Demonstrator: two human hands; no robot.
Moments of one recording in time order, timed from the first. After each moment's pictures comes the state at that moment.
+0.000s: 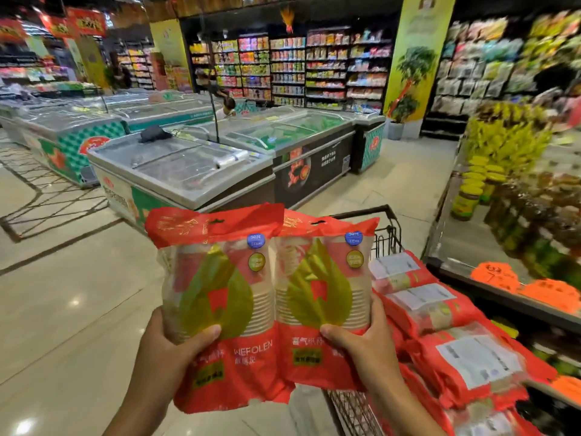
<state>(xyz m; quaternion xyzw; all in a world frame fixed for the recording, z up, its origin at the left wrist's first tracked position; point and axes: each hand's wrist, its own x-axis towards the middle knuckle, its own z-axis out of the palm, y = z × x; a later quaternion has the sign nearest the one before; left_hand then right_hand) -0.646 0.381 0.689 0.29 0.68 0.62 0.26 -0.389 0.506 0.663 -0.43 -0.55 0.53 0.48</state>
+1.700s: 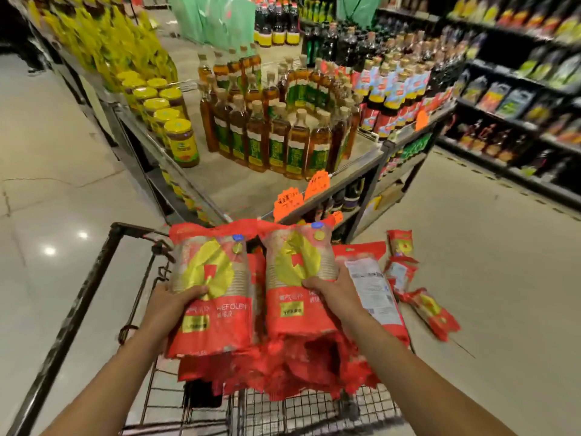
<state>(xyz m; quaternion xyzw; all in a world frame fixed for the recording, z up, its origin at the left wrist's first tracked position) -0.500 1.056 0.530 0.57 0.49 0.12 0.65 -0.298 0.798 0.548 -0.78 -0.02 0.29 0.56</state>
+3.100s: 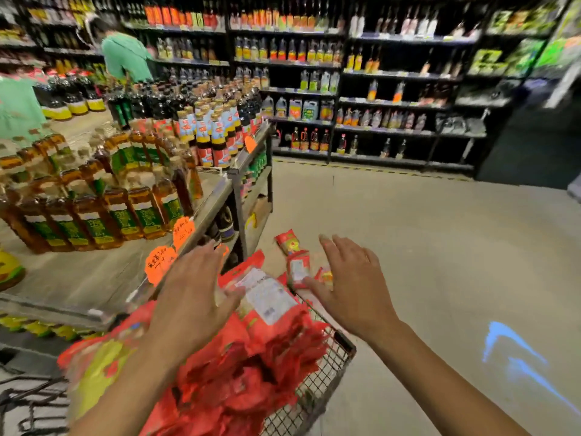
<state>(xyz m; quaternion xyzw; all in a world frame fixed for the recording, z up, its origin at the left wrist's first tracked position) -0.389 0.884 0.700 0.98 -0.09 0.14 0.14 -0.376 0.615 0.700 -0.99 -0.07 -0.11 0.09</state>
